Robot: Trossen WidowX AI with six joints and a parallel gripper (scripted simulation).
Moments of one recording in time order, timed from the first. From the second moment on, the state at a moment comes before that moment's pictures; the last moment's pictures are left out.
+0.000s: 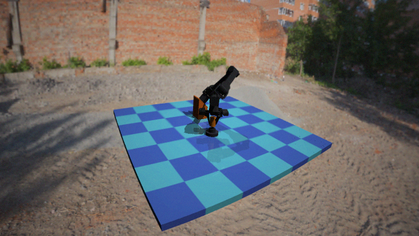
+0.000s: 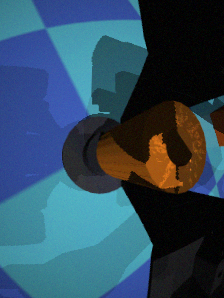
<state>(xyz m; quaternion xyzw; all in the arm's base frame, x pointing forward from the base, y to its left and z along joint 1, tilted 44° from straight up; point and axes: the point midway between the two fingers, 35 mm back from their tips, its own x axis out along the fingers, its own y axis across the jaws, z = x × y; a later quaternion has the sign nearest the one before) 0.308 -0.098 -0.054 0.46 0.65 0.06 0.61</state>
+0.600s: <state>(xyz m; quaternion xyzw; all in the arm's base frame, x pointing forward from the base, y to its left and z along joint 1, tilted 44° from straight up) 0.310 -0.098 -0.055 0.46 0.64 0.06 0.61</state>
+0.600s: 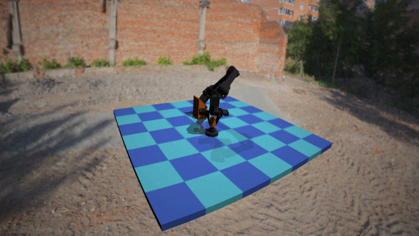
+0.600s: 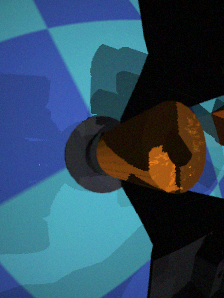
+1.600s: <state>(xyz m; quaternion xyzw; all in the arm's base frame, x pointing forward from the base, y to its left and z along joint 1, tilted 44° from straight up) 0.310 -0.098 -0.053 0.52 0.65 -0.01 0.56</state>
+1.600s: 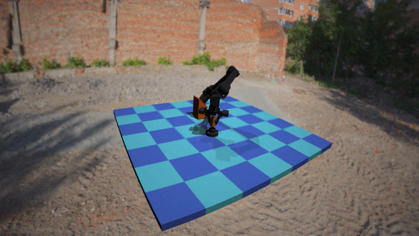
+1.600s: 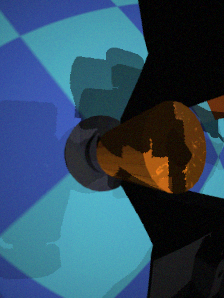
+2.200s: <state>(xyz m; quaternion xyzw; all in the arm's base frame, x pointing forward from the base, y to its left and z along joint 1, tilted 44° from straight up) 0.308 -0.096 -0.056 0.52 0.65 -0.01 0.56</state>
